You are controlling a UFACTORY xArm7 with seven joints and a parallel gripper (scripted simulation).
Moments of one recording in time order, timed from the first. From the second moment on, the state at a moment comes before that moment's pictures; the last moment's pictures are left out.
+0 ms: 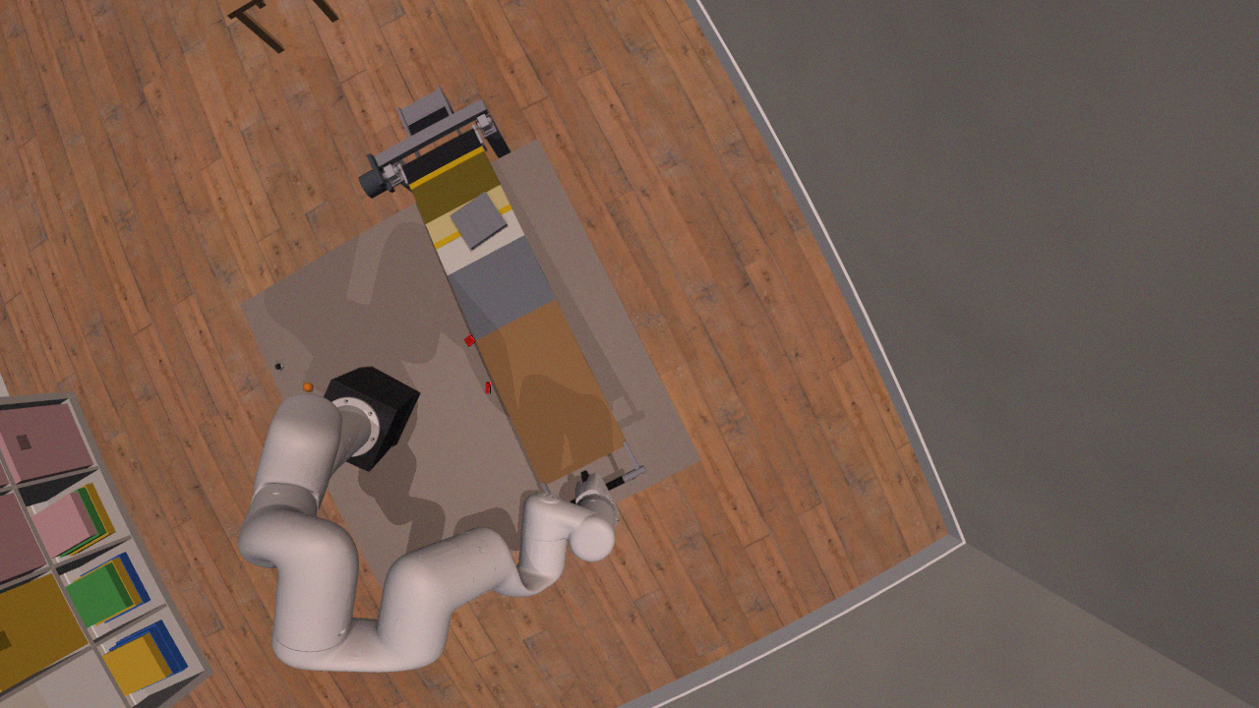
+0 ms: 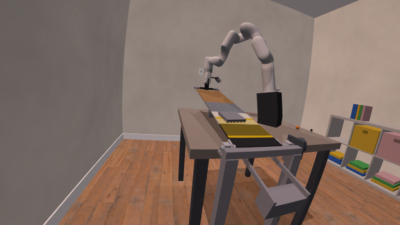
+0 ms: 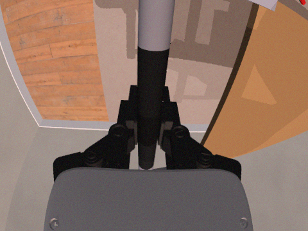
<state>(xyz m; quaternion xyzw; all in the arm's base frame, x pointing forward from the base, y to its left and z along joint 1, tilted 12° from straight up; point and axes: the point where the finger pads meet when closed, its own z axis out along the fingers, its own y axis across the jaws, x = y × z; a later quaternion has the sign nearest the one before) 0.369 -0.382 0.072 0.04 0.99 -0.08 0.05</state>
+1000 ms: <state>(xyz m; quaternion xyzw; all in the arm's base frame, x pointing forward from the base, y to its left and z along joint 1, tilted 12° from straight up) 0.369 -0.382 0.073 0.04 0.99 -0.08 0.06</state>
